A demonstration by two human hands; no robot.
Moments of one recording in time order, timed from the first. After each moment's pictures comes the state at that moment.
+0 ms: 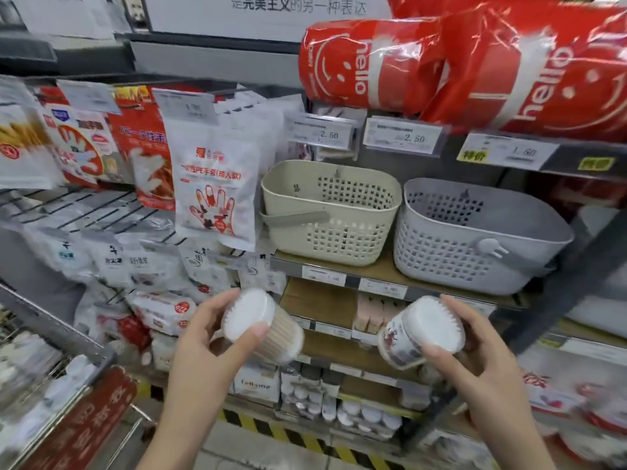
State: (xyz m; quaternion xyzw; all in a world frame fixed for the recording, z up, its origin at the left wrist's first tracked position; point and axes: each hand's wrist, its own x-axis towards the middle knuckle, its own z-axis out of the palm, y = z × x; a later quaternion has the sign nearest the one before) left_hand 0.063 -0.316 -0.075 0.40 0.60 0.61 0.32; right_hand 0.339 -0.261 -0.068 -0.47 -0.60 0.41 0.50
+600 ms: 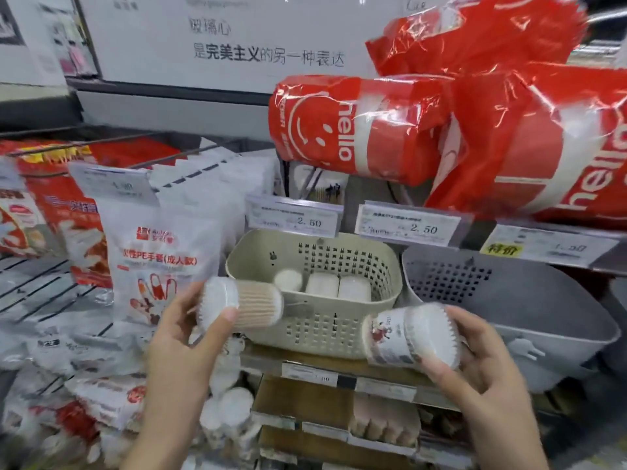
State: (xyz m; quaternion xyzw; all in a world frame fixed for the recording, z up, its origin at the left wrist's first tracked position) left_hand 0.034 -0.149 -0.040 0.39 0.56 0.69 0.27; right_hand 0.309 -0.128 -0.041 -0.41 -0.54 0.45 0.58
